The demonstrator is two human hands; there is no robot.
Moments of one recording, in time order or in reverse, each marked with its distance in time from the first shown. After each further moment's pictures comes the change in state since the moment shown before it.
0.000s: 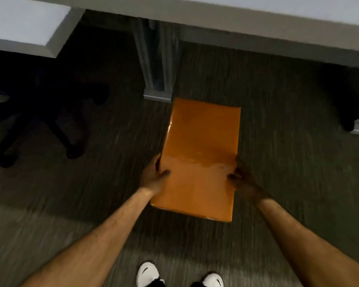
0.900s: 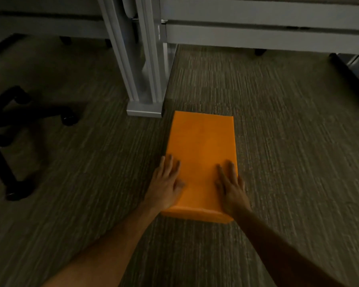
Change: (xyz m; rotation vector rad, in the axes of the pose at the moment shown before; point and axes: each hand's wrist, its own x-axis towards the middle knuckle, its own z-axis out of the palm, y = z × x) left_hand 0.261 -0.149 0.113 1.027 0.033 0.570; right_hand 0.252 0.161 0.098 -0.685 0.190 -0.349
